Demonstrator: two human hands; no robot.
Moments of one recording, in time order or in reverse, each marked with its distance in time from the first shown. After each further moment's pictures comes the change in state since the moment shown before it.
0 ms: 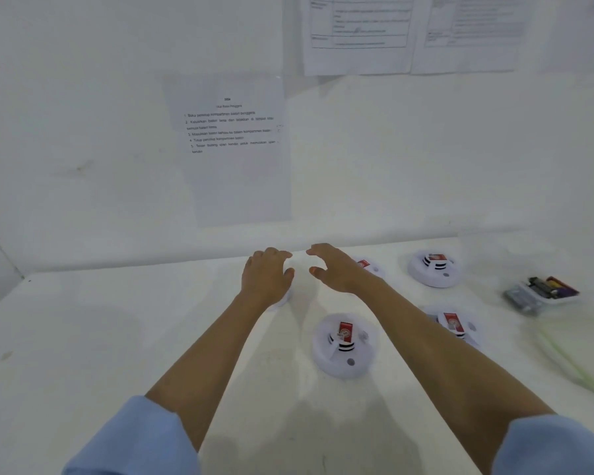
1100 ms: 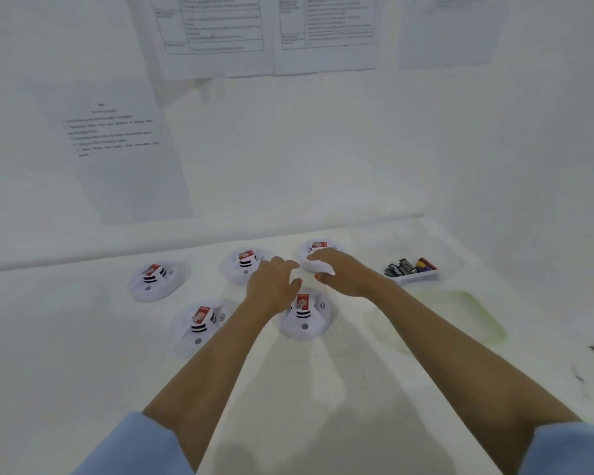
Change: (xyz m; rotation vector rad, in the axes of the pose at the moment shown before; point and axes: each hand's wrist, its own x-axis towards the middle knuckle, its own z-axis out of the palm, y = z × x) left_hand -0.031 0.221 0.085 0.072 -0.108 0.067; right_hand -0.136 0.167 -0.117 -0.005 -0.059 -0.028
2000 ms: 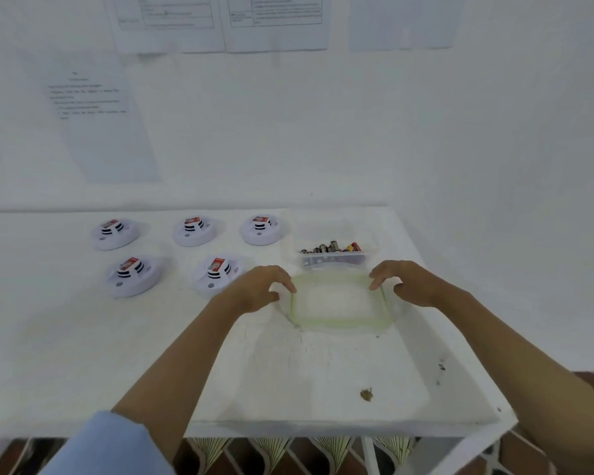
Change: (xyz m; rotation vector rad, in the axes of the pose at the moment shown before) left_hand -0.031 0.122 0.061 -0.224 -0.201 0.114; right_hand -0.135 0.228 -0.096 0.005 -0.080 -0.067
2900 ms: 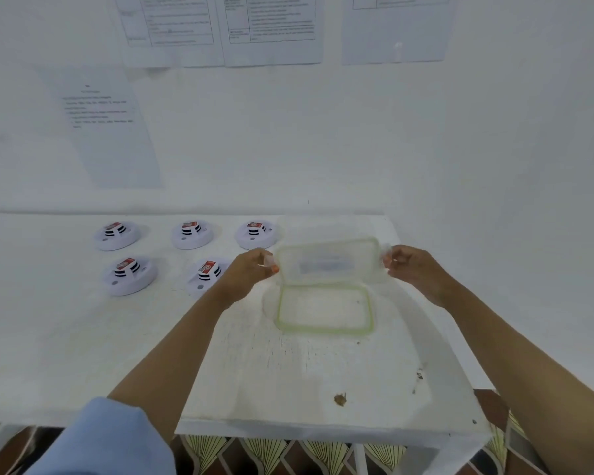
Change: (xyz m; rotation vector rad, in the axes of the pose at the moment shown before) left_hand 0.003 0.032 -0.007 -0.705 0.326 -0.143; right_hand -0.010 0.010 -0.030 0.811 0.191 0.026
